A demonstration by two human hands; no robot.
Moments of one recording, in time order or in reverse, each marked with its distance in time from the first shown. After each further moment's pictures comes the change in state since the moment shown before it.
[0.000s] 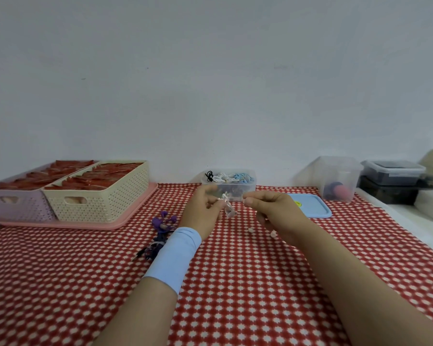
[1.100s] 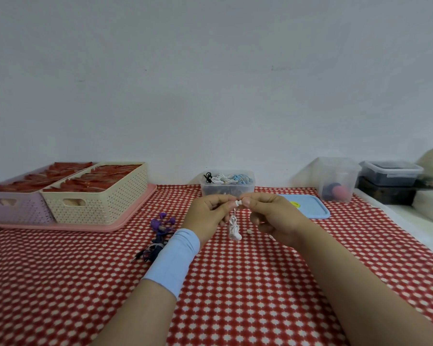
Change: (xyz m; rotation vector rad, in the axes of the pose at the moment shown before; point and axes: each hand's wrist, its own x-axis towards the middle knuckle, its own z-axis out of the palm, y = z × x) left_hand -0.012 0.012 0.003 -0.188 -0.126 0.032; right_hand -0.002 -0.004 0.000 0.160 -0.178 0.072
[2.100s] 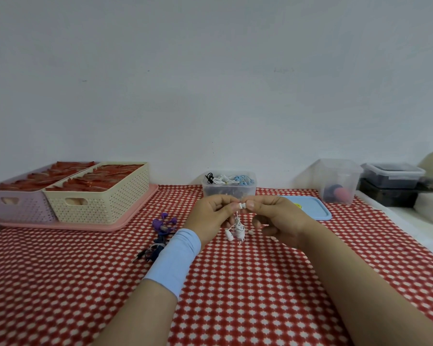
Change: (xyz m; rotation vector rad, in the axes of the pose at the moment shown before) left_hand -0.001 0.002 -0.002 -0.031 -0.086 -0.007; right_hand -0.002 -0.001 -0.005 -0.022 -0.037 0.063
